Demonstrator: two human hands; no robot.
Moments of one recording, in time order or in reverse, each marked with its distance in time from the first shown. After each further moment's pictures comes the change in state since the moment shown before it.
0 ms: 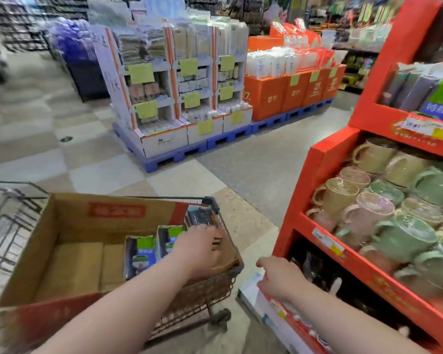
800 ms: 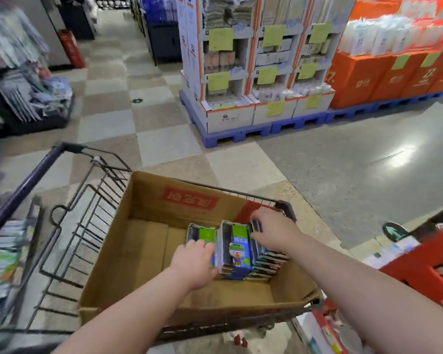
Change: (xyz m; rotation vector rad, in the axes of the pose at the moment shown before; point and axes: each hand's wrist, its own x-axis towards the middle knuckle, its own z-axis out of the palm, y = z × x) left_hand -0.002 -0.200 0.035 0.032 -0.194 -0.284; right_hand 0.185 -0.201 -0.063 -0.036 0.050 -0.321
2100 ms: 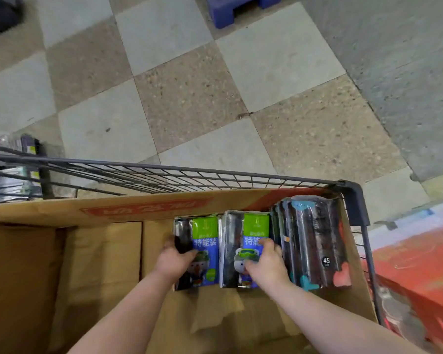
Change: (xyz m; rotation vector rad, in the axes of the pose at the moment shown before) left_hand 0.226 -0.071 0.121 -0.830 -0.398 -0.938; right_hand 0.186 0.061 0.218 0.678 -0.484 0.558
